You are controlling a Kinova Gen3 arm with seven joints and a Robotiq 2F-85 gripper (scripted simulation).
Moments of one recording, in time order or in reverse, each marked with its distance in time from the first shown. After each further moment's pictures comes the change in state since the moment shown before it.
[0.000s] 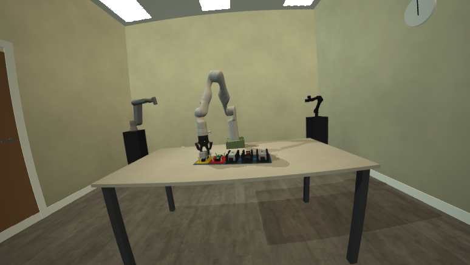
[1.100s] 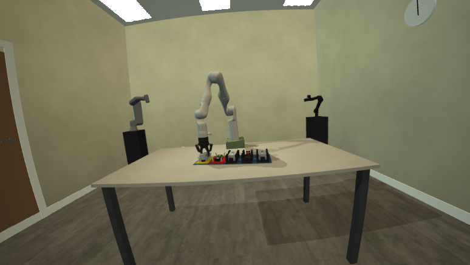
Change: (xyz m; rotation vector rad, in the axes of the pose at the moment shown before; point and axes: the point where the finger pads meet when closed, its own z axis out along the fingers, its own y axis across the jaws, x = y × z) arm 0.000 0.000 0.014 0.000 0.000 0.000
